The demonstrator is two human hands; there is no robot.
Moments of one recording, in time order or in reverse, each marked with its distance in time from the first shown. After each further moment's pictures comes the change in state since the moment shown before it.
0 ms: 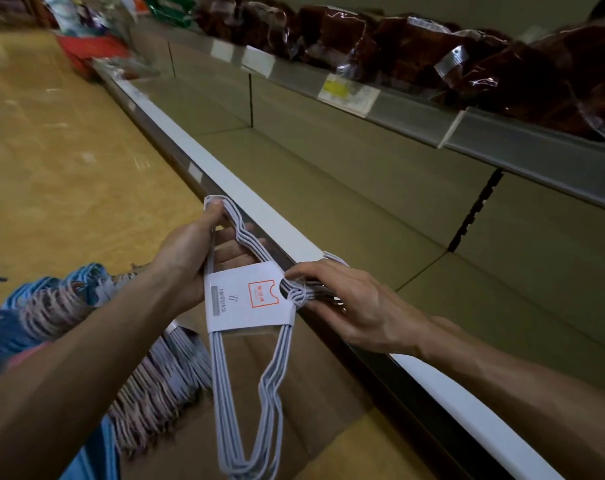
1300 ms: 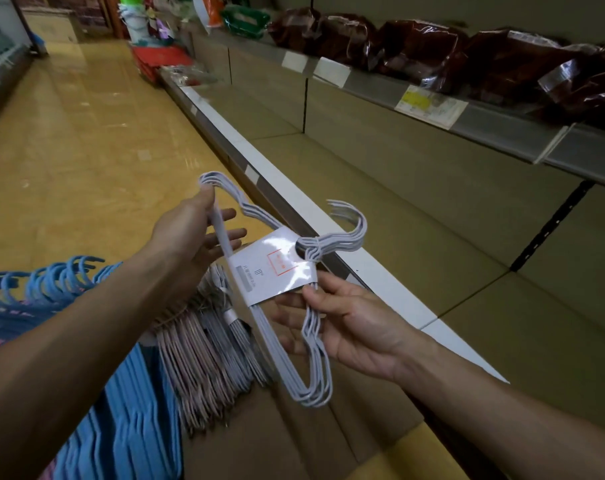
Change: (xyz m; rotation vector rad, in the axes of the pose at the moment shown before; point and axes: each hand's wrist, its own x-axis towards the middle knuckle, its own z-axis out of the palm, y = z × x) left_hand -0.031 0.049 -0.061 0.221 0.269 0.260; right_hand 0.059 -0.065 0.054 1.825 -0.098 0.762
